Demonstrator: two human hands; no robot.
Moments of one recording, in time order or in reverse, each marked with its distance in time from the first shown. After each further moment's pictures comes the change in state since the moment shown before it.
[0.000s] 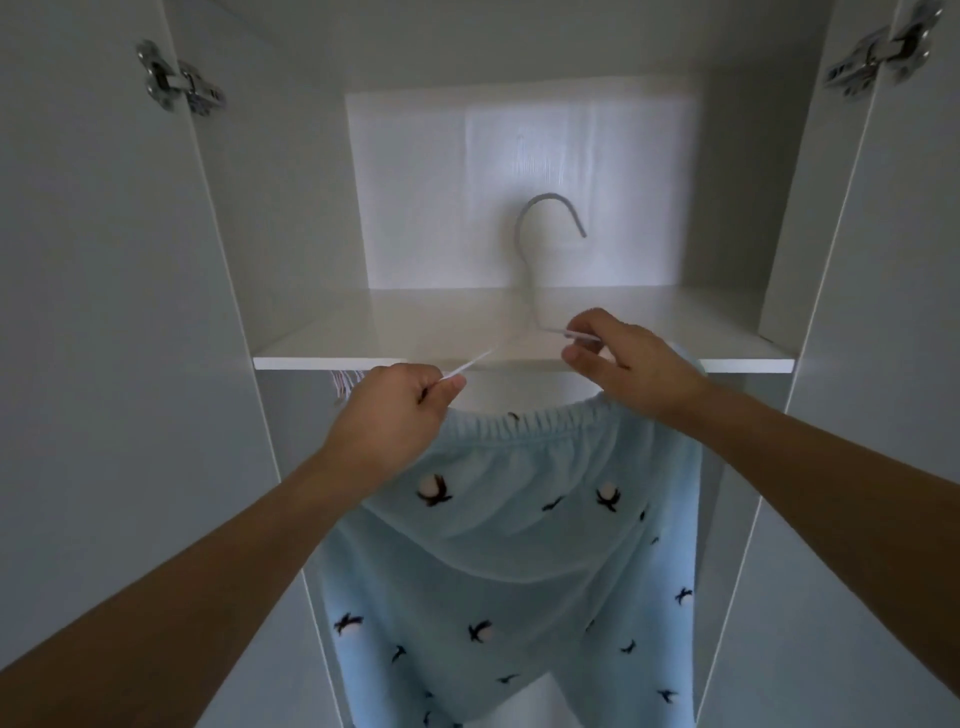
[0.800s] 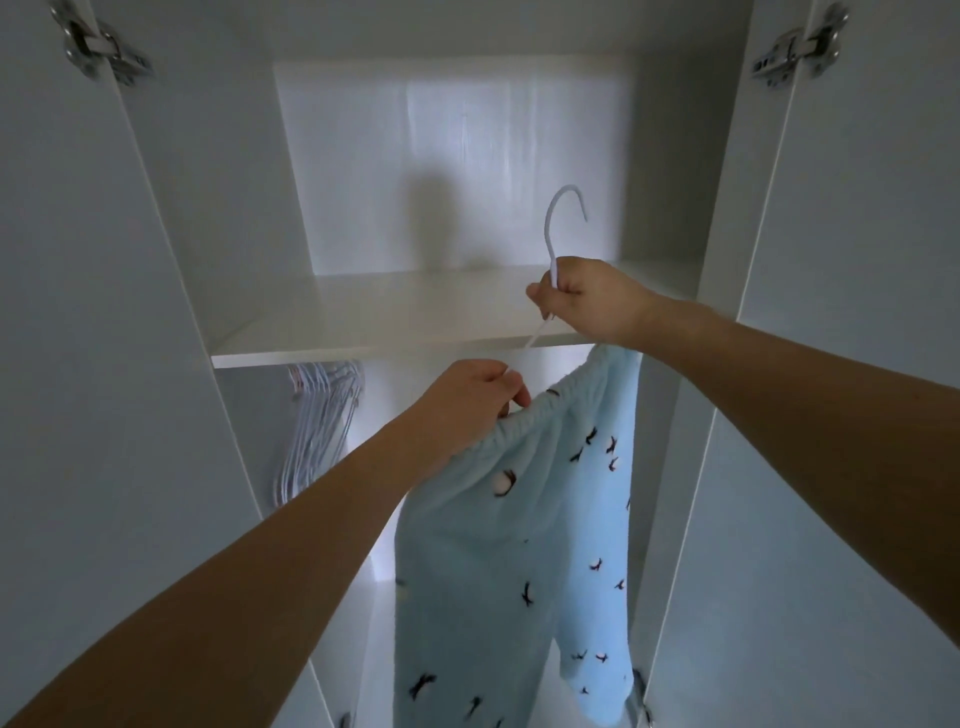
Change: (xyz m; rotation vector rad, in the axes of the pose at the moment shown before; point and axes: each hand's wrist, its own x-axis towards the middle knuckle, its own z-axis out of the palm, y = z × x) left_hand -0.003 0.037 0.011 -0.574 -0.460 -0.164; right_hand 0.026 -0.065 -0.015 -0.101 -0.040 0.232
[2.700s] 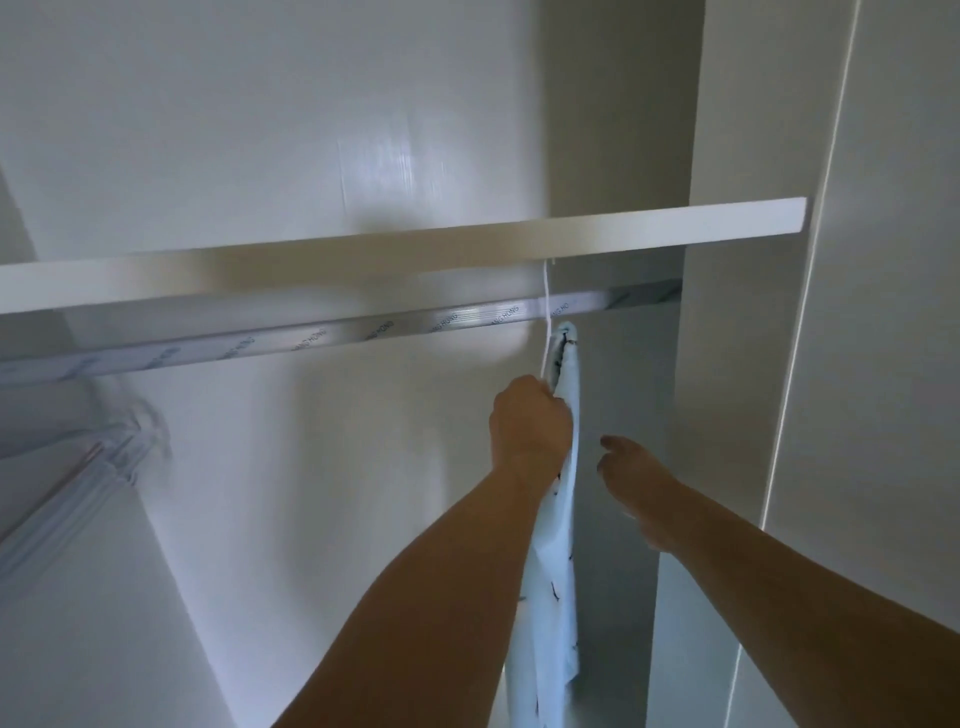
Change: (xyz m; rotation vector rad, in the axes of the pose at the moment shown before) left_hand 0.369 -0.154 0.310 0.118 0.309 0.066; right_hand 0.038 0.400 0.213 1.036 0.302 1.013
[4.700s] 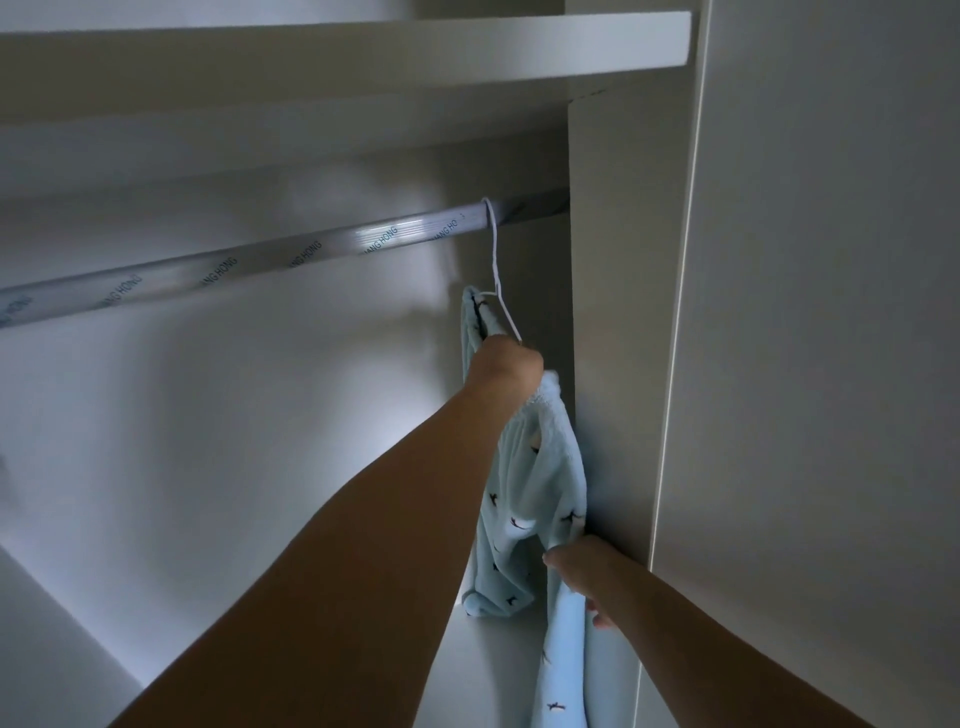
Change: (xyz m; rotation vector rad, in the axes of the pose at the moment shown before) left_hand 0.020 0.010 0.094 0.030 -0.393 -0.162; right_hand 0.019 0.143 -0.062 -0.670 -0.068 0.236
